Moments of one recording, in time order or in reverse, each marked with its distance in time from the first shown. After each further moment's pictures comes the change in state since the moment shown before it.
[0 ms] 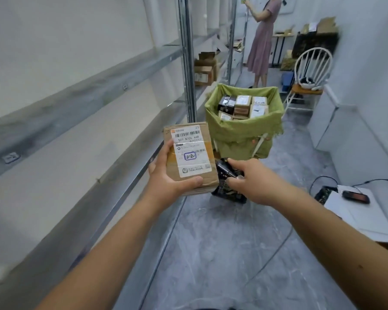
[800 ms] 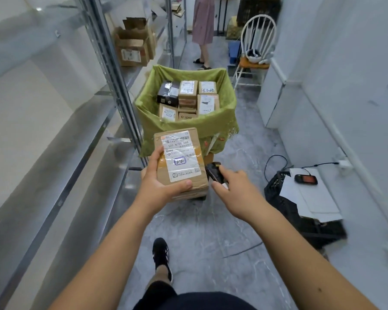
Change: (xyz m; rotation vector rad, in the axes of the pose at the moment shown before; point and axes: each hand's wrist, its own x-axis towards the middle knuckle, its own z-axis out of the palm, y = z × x) left_hand 0.232 -0.074 0.212 -0.202 -0.273 -0.160; right_hand 0.177 0.168 -0.045 0.007 0.095 0.367
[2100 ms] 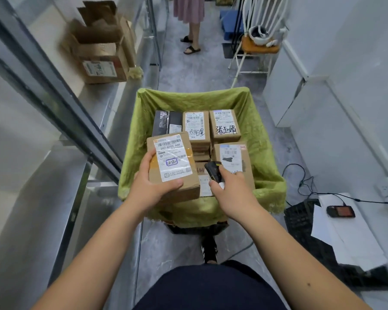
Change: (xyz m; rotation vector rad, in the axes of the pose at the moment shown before) left_hand 0.482 -0.046 -0.039 0.032 -0.113 -0.187; right_hand 0.458 -0.072 -0.019 0.078 0.005 0.235
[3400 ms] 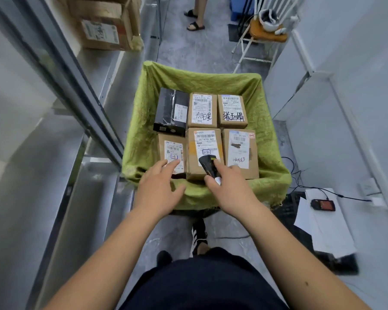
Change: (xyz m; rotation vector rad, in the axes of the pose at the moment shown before) left_hand -0.033 -0.027 0.011 0.772 -0.079 0.087; right_hand -0.015 -0.023 0.018 -0.112 -0.063 -0.019
